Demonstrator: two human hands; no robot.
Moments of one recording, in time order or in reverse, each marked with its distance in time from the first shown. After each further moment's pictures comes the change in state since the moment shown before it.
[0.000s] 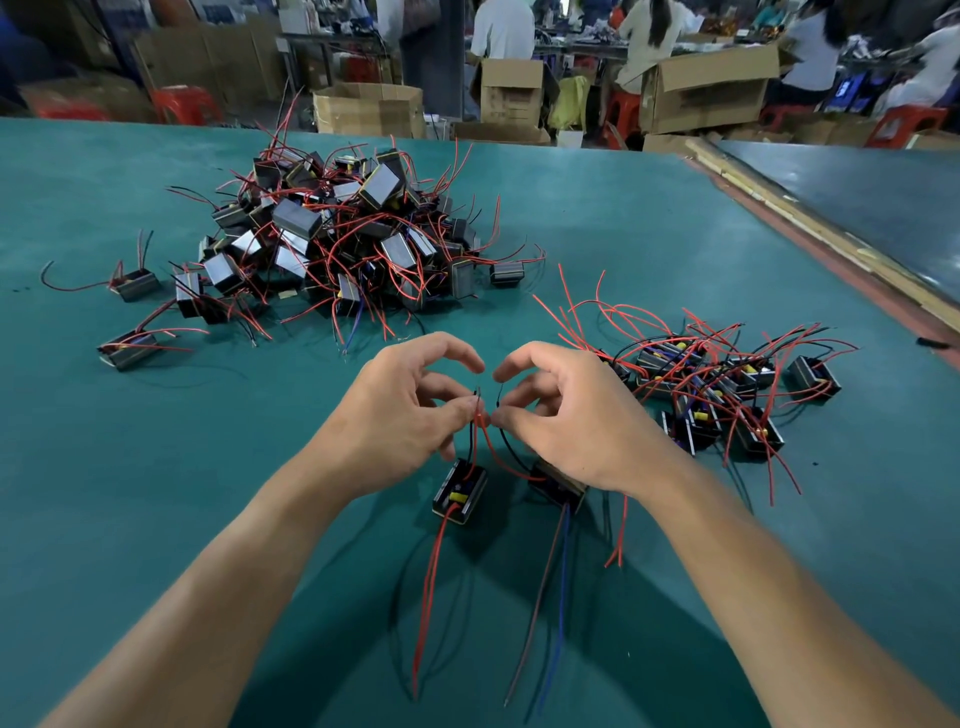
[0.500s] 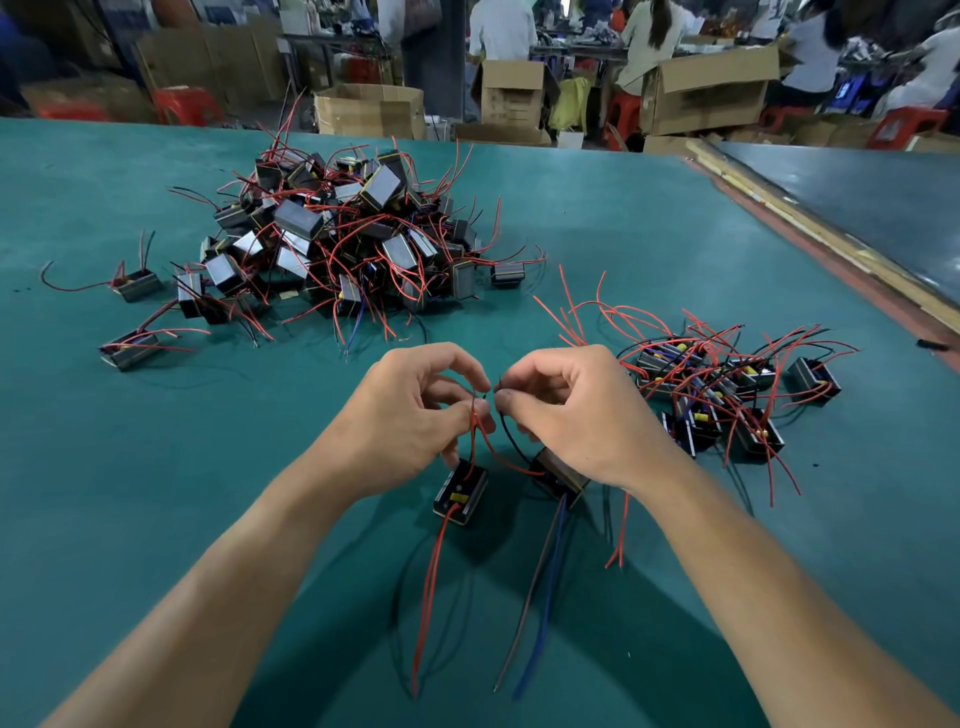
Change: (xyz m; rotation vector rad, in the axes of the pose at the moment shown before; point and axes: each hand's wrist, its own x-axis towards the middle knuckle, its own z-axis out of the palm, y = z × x) left_hand 0.000 0.001 0.003 -0.043 -0.023 -0.005; right_hand 0.000 -0.007 0.000 0.126 0.067 -0.011
